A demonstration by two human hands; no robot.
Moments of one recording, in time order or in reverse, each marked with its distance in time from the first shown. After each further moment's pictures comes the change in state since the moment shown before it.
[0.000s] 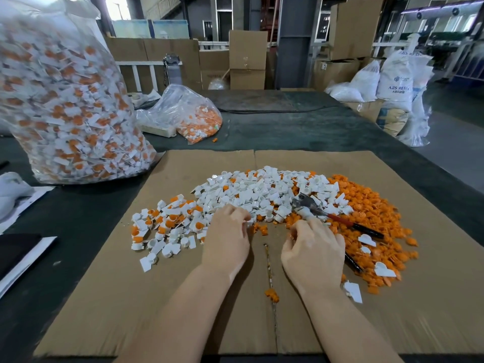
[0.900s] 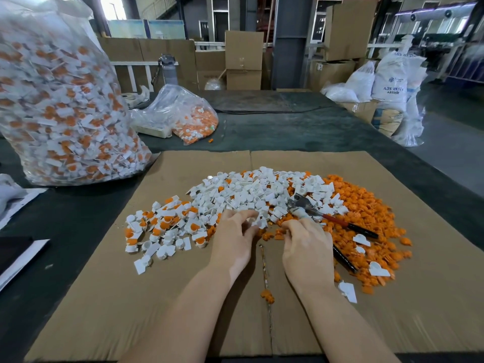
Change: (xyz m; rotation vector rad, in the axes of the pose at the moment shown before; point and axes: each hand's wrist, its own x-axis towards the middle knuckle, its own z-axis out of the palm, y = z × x) left_hand 0.000 0.015 0.005 -0.352 -0.116 -0.142; right_hand 0.004 0.003 0.005 0.093 -0.100 -0.015
